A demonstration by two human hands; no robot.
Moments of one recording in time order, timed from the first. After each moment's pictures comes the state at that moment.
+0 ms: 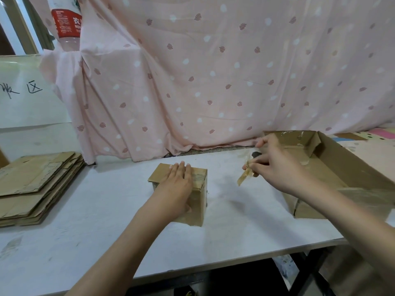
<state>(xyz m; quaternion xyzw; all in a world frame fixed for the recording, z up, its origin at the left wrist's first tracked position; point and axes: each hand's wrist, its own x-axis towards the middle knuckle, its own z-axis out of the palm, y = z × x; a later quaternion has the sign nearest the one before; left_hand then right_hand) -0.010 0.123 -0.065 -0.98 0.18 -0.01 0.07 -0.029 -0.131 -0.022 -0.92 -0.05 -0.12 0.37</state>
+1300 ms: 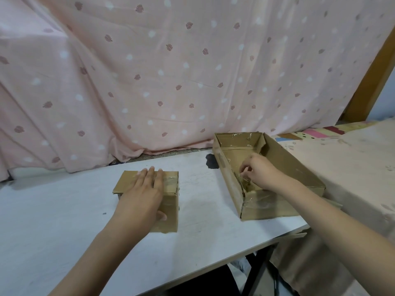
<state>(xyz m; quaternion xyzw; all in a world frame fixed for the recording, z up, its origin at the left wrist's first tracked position) 0.005 0.063 -0.077 -0.98 0.19 -0.07 0.07 0.035 -0.264 -0.070 -0.99 0.02 -0.08 0.15</state>
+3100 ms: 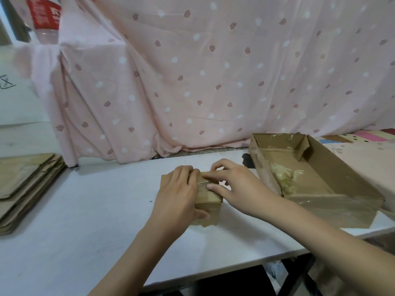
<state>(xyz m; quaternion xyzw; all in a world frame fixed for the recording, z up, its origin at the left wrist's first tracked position) -0.016 0.090 -0.085 -0.95 0.21 -0.22 -0.05 -0.018 -0.097 -0.055 -0.94 -0.23 -0.13 0.22</state>
